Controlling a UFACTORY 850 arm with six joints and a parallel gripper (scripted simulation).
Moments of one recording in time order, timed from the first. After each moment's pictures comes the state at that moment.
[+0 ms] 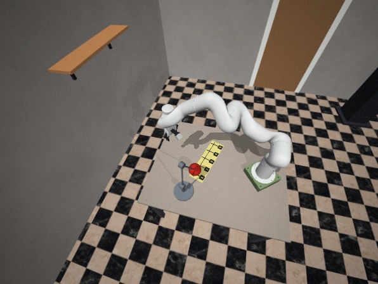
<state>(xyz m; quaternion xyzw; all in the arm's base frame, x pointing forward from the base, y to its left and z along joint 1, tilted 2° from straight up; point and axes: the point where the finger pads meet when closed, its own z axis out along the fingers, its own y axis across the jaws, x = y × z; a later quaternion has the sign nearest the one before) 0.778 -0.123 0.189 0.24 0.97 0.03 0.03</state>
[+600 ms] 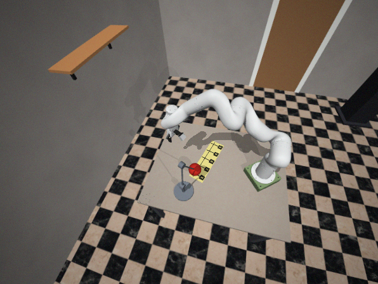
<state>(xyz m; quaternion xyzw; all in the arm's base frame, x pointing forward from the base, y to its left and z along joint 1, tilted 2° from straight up) 0.758 -0.110 0.195 0.19 0.98 0.04 0.05</state>
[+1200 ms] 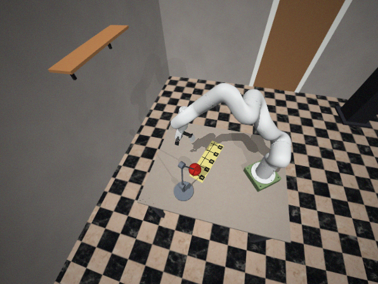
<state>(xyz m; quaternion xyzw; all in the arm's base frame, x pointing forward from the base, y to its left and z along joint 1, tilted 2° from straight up) 0.704 -0.080 0.209 0.05 0.99 0.07 0.12</state>
